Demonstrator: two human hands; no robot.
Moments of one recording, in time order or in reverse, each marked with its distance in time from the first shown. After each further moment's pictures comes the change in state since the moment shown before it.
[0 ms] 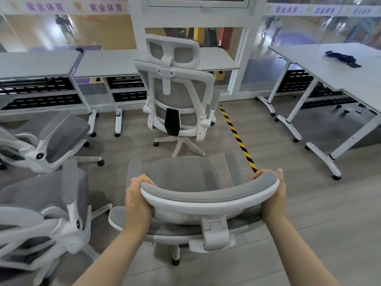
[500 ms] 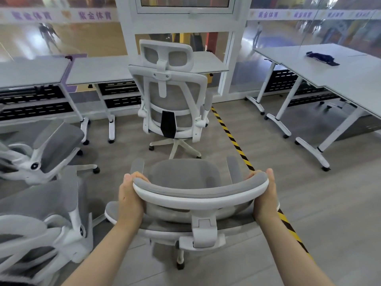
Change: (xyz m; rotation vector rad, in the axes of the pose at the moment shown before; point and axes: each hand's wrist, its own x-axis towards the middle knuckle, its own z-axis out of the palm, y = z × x) left_hand 0.018 -0.006 -0.051 -0.032 -0.074 -0.020; right_hand -0.051 0.009 0.029 -0.004 0.031 0.042
